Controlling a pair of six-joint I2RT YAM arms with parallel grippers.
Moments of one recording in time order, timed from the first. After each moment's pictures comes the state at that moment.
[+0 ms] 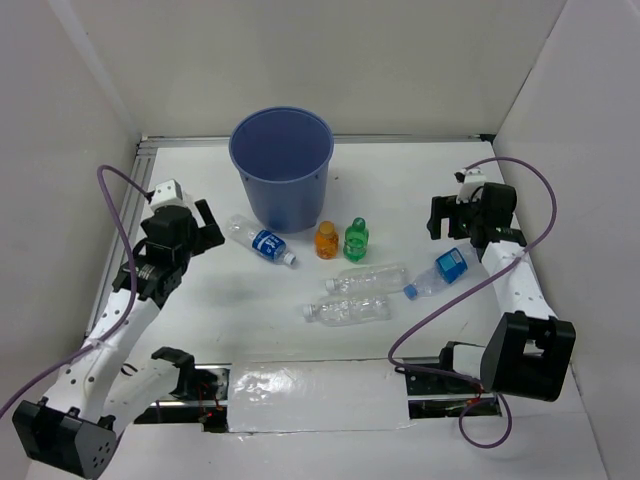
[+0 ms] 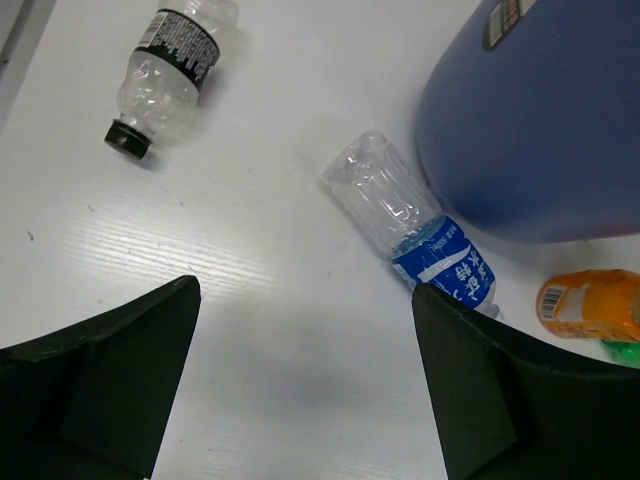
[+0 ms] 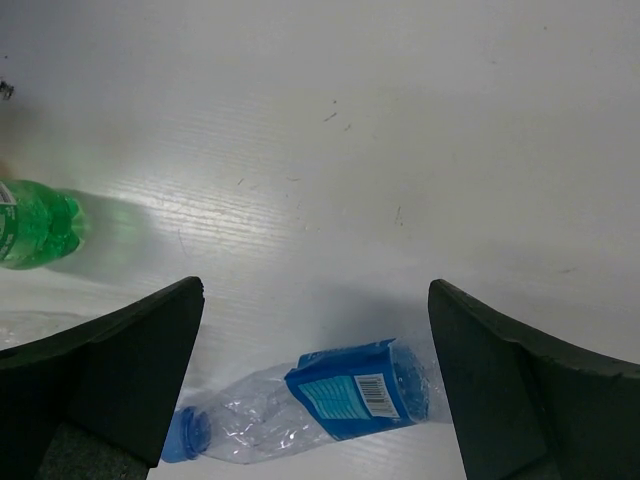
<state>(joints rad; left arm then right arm) -0.27 0.87 0.85 -0.51 -0.37 -0.47 -0.20 1.22 0.85 -0.29 -0.31 -0.19</state>
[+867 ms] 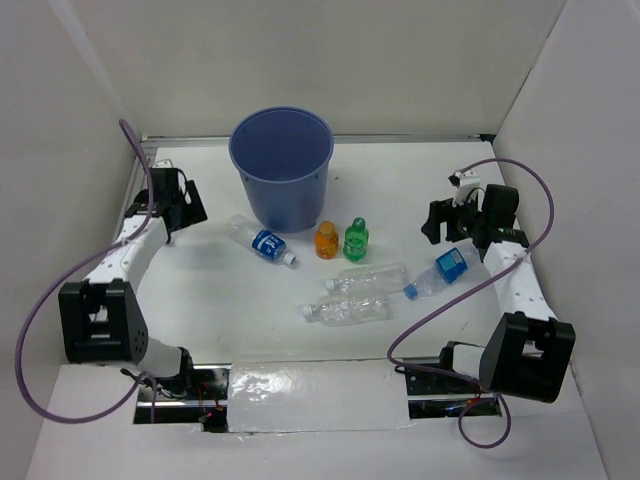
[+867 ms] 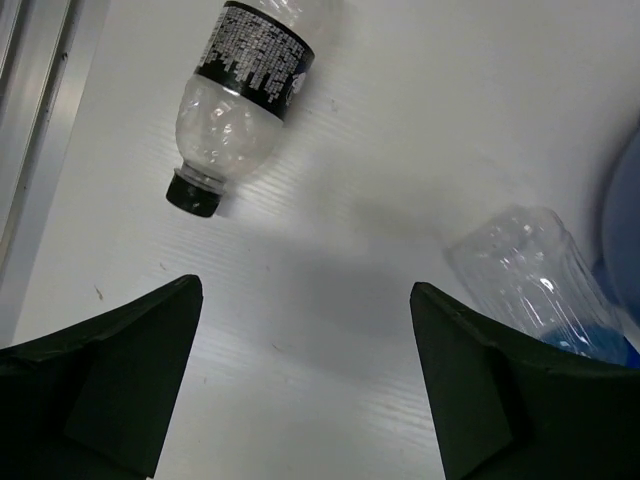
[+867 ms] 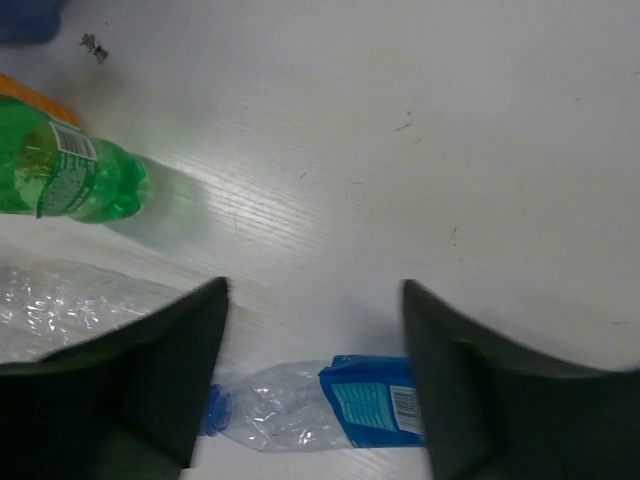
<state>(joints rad) 0.04 1.39 1.04 -0.45 -0.23 -0.31 -0.22 1.22 0.86 -0.32 -0.51 -0.27</state>
